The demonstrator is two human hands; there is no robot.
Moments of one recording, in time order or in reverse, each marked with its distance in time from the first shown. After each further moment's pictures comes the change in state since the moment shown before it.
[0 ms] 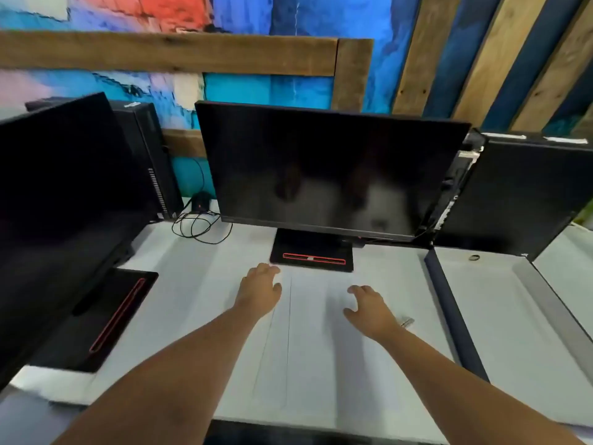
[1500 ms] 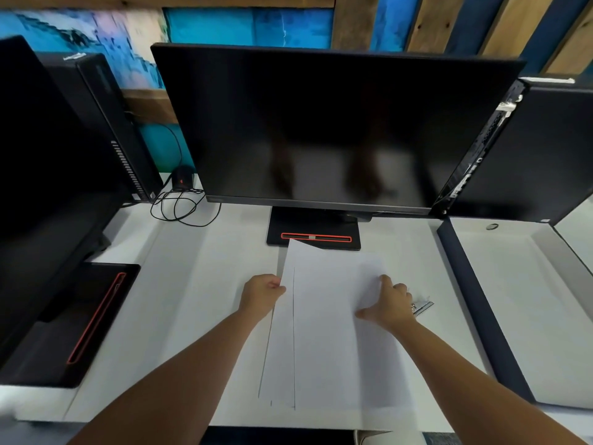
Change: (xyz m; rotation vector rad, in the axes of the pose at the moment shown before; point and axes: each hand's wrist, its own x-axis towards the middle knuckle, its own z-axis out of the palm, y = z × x) left_hand 0.020 -0.031 0.053 -0.570 -0.146 -0.349; right_hand 0.024 0.020 0.034 0.071 -0.008 0.450
